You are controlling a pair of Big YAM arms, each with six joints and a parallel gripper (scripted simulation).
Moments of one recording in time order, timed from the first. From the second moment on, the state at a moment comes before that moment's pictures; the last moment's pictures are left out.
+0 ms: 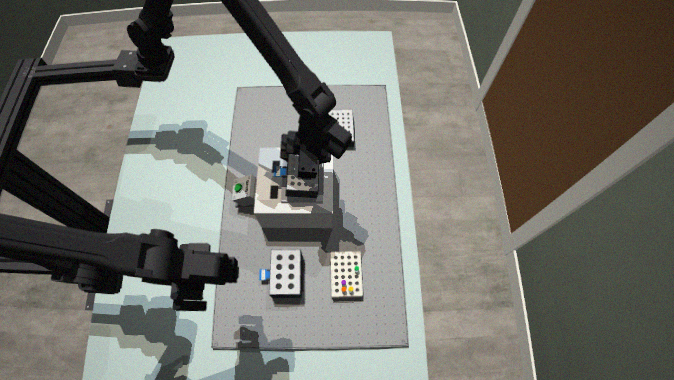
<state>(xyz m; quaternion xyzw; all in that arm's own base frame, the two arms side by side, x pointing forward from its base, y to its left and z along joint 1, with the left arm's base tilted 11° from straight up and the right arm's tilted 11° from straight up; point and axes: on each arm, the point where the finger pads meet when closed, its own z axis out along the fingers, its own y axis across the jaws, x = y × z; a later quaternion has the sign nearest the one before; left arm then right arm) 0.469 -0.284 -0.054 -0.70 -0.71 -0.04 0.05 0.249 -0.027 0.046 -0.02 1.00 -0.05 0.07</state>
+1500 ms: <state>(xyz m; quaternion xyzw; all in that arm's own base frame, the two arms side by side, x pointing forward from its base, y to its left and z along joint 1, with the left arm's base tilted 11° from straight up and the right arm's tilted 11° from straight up) 0.477 -0.284 -0.055 -0.70 -0.71 -0.05 0.06 0.250 -0.027 0.046 -0.02 1.00 -0.05 0.07</state>
